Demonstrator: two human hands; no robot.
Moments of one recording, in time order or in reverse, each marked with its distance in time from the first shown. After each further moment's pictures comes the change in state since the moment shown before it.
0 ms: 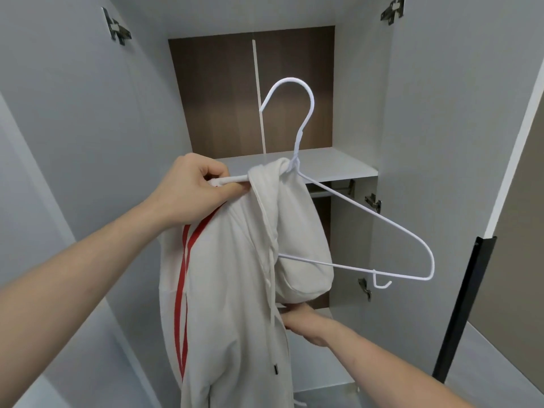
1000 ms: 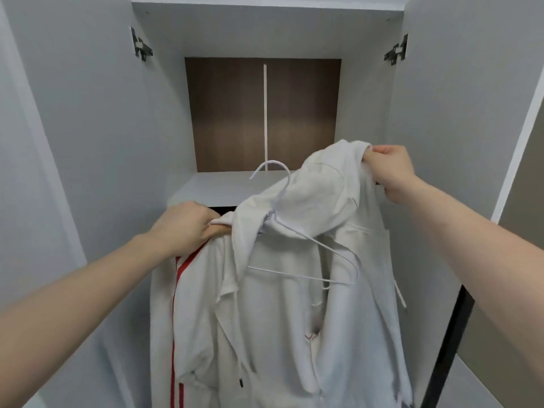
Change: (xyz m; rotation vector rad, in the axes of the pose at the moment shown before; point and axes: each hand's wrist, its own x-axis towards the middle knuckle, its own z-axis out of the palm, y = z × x) left_hand -0.011 -0.078 0.014 0.595 -0.152 0.101; right_hand -0.046 -0.265 -0.173 -0.172 0.837 -0.527
